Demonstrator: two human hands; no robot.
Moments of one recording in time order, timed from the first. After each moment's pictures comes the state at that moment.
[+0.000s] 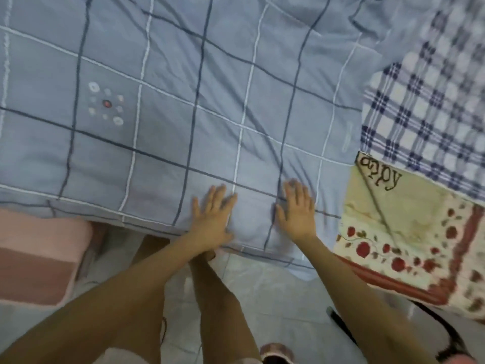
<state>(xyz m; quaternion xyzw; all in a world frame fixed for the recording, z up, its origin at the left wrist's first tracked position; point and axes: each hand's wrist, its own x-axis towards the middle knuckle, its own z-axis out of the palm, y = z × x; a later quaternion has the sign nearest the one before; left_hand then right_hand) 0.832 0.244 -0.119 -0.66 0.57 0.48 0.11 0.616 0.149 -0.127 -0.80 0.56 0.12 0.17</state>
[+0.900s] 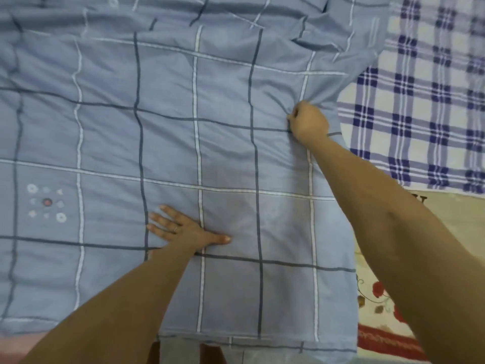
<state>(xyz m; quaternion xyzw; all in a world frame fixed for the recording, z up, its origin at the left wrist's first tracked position) 0.814 0.084 -0.147 -0.84 0.21 0.49 0.13 0.642 -0.179 -0.165 -0.69 0.69 0.01 0.22</state>
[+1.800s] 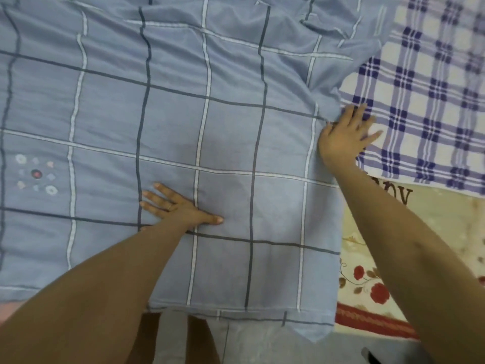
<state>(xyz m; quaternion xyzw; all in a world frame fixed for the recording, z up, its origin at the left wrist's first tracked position) 0.819 0.080 -0.149 -0.83 0.23 0.48 0.14 0.572 -0.129 -0.156 -0.63 0.77 0.10 0.07</state>
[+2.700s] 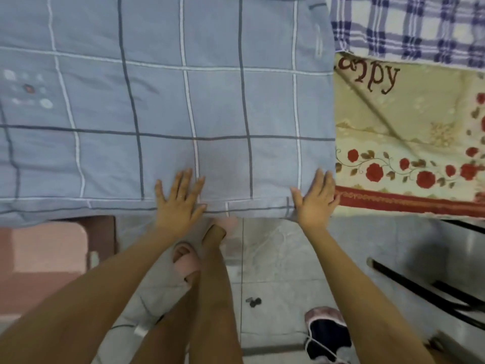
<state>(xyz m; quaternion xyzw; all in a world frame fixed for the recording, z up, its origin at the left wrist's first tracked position) 0.809 0.332 -0.208 -0.64 0.74 0.19 0.07 0.488 0.270 -0.194 -0.60 0.79 0.06 0.15</state>
